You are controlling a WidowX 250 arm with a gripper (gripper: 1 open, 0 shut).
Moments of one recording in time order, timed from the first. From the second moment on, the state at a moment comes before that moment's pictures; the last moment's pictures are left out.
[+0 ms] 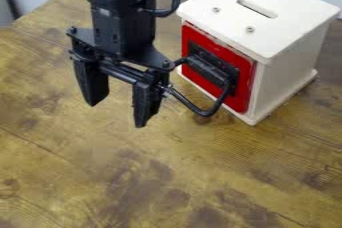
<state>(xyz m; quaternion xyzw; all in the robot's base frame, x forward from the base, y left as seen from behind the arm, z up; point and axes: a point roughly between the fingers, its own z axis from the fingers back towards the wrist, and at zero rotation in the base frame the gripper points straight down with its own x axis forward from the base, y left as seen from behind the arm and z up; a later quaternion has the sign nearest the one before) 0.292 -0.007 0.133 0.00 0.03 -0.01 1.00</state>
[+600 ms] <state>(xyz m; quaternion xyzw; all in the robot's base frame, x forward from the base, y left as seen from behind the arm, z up) 0.324 -0.024 0.089 0.01 -0.04 0.04 1.00</state>
